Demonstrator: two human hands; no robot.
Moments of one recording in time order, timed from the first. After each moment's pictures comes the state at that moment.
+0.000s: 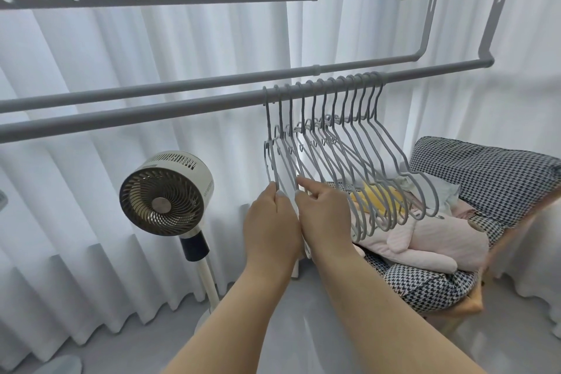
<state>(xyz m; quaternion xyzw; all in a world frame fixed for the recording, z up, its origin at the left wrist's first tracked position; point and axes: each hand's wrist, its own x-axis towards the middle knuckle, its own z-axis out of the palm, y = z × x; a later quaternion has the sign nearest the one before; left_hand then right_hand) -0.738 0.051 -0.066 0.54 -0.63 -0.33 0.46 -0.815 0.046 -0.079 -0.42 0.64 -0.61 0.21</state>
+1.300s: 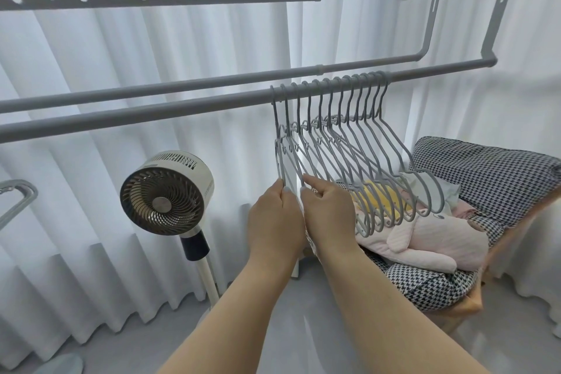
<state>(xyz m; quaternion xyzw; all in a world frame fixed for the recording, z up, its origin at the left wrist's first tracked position) -0.739 0.049 -0.065 0.52 -0.64 -0.34 0.44 -0.817 0.053 -0.074 -0.42 0.66 -0.60 0.19</state>
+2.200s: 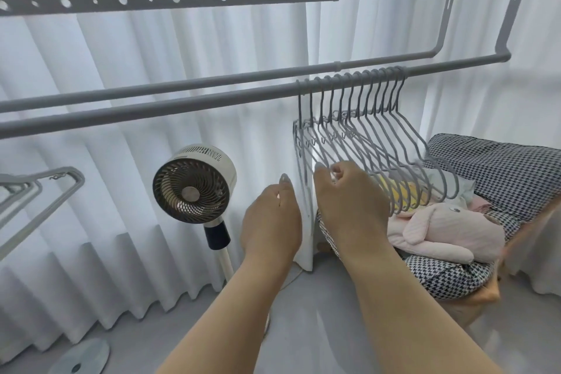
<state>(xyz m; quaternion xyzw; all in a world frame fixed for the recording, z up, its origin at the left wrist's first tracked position) -0.669 0.066 -0.072 0.55 -0.66 -0.27 0.43 -0.764 0.102 -0.041 -0.44 0.76 -0.48 0.05</state>
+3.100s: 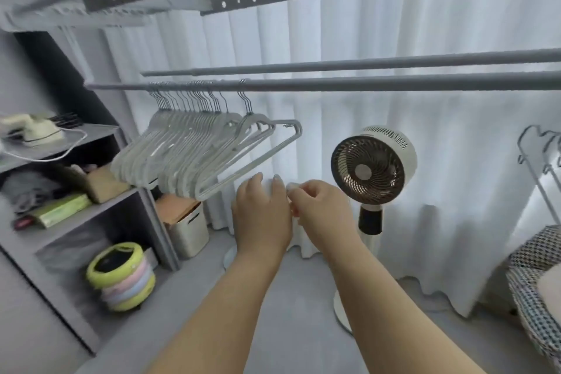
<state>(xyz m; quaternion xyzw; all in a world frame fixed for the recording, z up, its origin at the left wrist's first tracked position) -0.455 0.101 -0.072 0.74 -0.39 -0.07 0.54 -0.540 0.070 -0.065 -0.69 0.45 -0.40 0.41</state>
